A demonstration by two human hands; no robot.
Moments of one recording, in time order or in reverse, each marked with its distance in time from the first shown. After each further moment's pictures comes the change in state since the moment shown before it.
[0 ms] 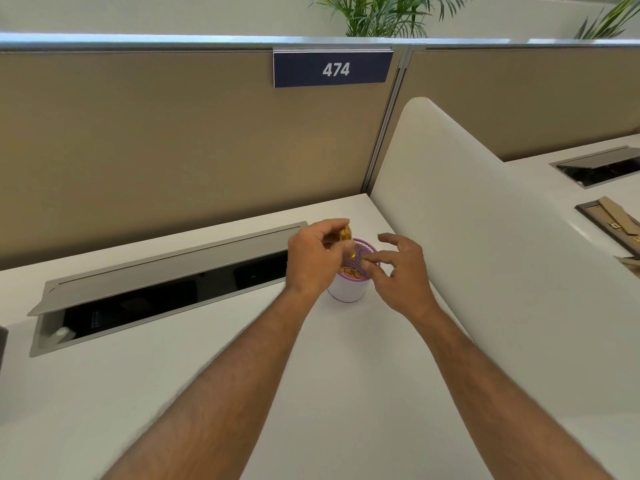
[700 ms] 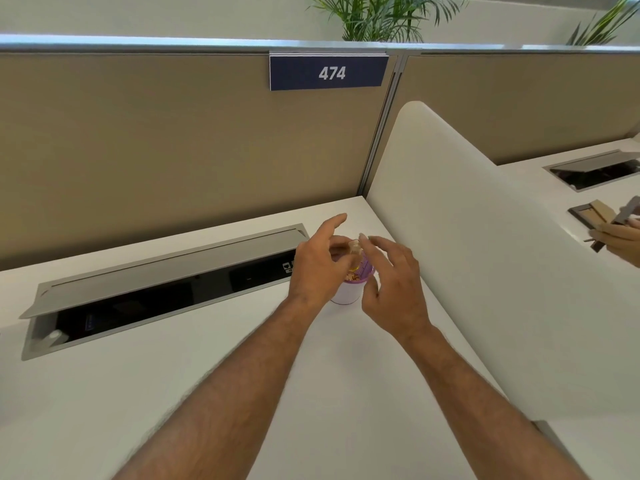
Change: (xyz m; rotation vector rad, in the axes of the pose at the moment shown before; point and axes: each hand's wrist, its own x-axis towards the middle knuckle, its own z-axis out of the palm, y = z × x) left_hand -0.011 -0.003 0.008 0.023 -0.100 0.056; right_hand -0.023 -0.011 0.003 -0.175 0.143 -0.289
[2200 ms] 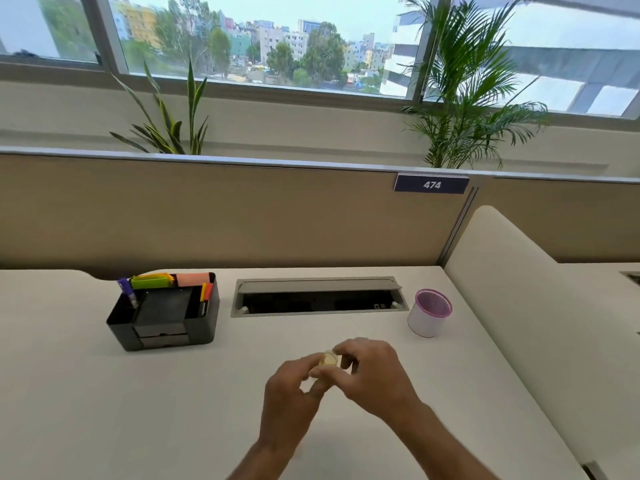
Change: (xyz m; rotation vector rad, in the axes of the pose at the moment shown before) left_hand -0.288 0.031 -0.197 0.261 0.391 0.120; right_hand -0.110 -0.257 -0.051 0.249 -0.399 -0.193
